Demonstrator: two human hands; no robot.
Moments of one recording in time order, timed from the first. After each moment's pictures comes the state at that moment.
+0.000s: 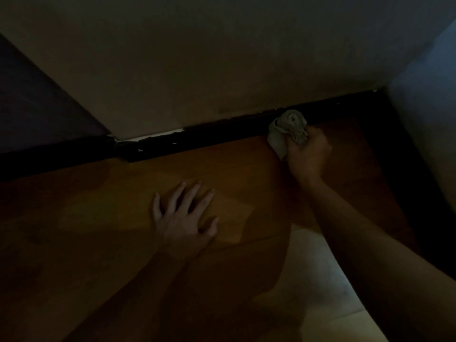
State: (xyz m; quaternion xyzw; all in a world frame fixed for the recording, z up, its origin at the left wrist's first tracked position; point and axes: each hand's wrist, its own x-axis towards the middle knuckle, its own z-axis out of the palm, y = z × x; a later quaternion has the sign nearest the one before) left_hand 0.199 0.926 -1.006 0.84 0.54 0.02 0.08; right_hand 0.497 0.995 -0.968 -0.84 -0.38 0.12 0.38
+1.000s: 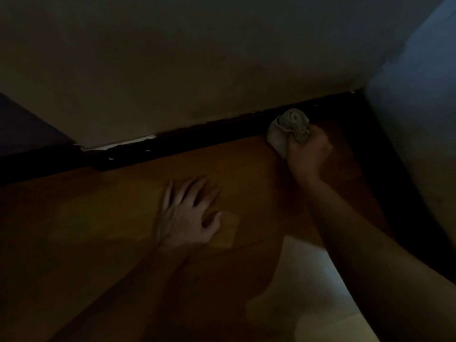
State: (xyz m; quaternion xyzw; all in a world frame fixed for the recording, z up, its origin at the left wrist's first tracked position) left_hand 0.257 0.948 -0.993 0.87 0.49 0.04 0.12; right_hand 0.537 1.000 -0.965 -0.86 -0.33 0.10 0.37
